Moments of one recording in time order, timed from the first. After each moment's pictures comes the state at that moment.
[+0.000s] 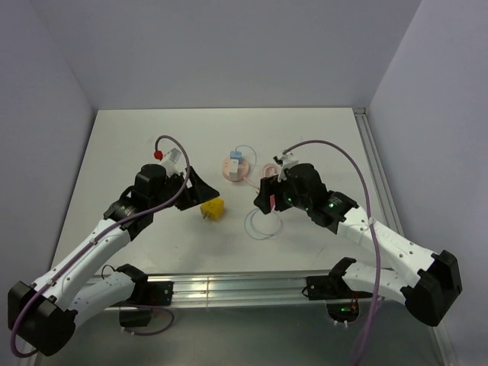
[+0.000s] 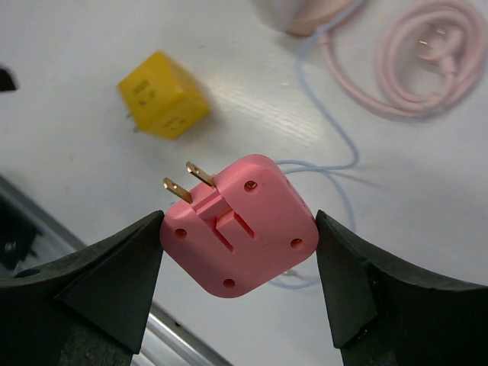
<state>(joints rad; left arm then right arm) -0.52 0.95 0.73 -0.29 0.27 -0.85 0.63 1.05 0.79 -0.36 -0.03 0.38</state>
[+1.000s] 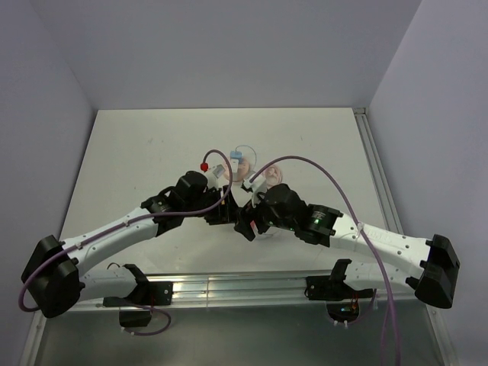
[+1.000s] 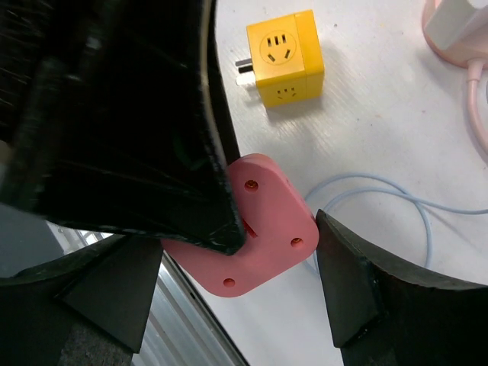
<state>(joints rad) -0.80 1.19 0.77 -0.19 0.34 -0.88 1.01 1.07 0.78 -0.28 0.01 0.22</state>
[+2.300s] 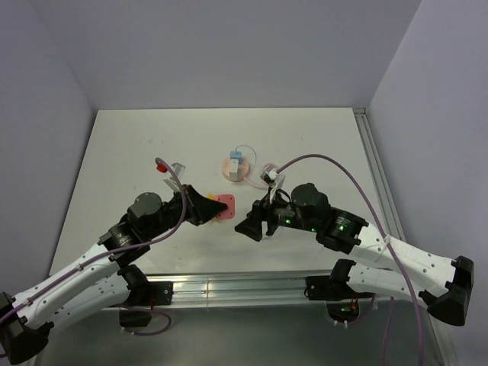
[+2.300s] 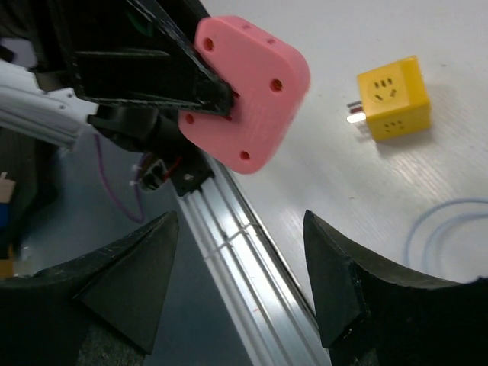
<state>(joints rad) -0.83 0.71 0.59 0.00 0.12 -0.85 0.97 0.86 0.75 -0.23 -0.19 0.49</state>
